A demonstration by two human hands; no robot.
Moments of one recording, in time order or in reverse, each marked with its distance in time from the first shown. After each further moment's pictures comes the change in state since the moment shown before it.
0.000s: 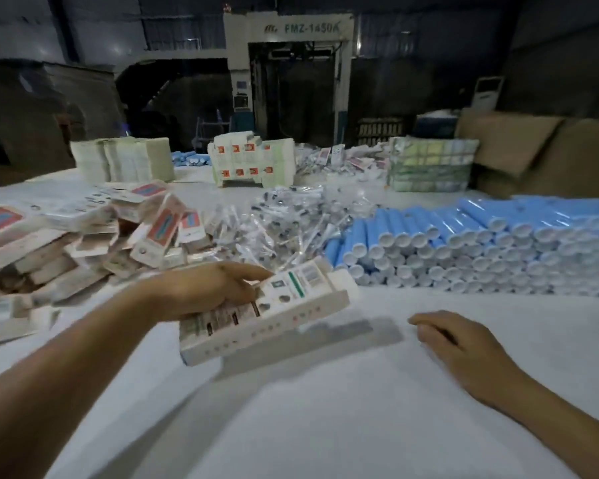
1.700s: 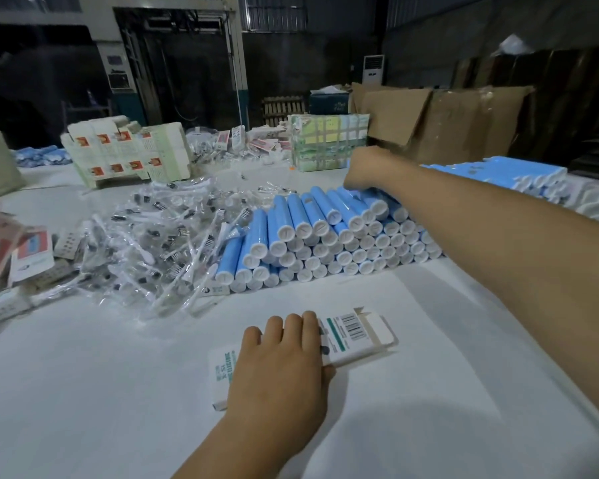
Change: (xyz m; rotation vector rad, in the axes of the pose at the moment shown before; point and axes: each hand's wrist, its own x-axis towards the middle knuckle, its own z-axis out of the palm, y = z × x) left_hand 0.042 -0.013 0.198 1.216 0.360 0.619; right_hand 0.220 -0.003 -0.122 -0.850 -0.015 0.449
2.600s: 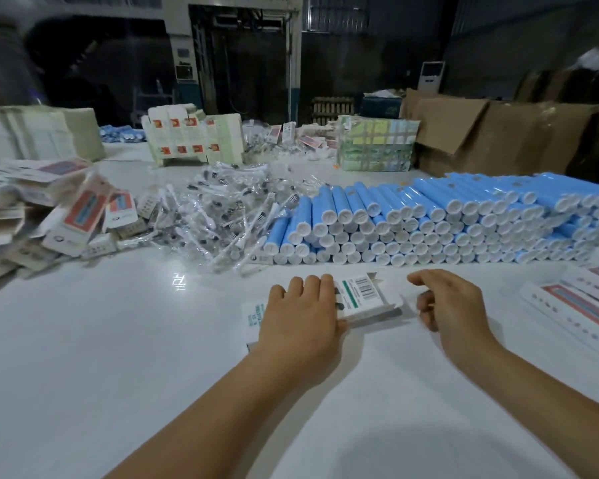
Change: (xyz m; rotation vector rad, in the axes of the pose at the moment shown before) left_hand -0.003 -0.005 -0.009 -0.060 -0.024 -0.166; right_hand -0.211 0.027 0.113 1.538 0.167 0.258
